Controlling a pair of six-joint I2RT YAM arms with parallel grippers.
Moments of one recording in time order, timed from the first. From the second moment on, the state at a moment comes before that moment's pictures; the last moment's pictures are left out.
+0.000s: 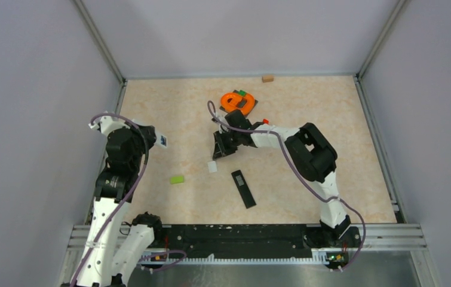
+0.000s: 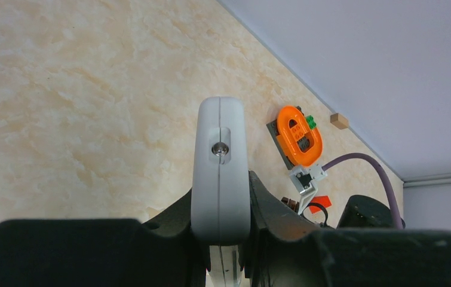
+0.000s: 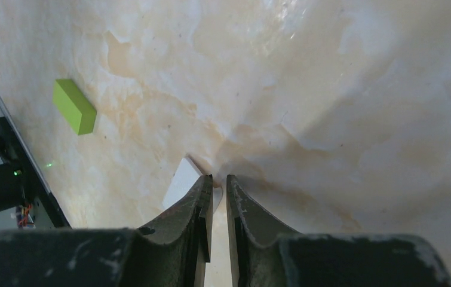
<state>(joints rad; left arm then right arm) -0.11 0.70 0.86 -0.45 -0.24 -0.77 0.74 2.17 1.46 -0.15 -0.49 0.36</state>
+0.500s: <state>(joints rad) -0.11 0.70 0.86 -0.45 -0.23 -0.77 0.86 2.07 1.41 -0.24 -0.32 0.21</state>
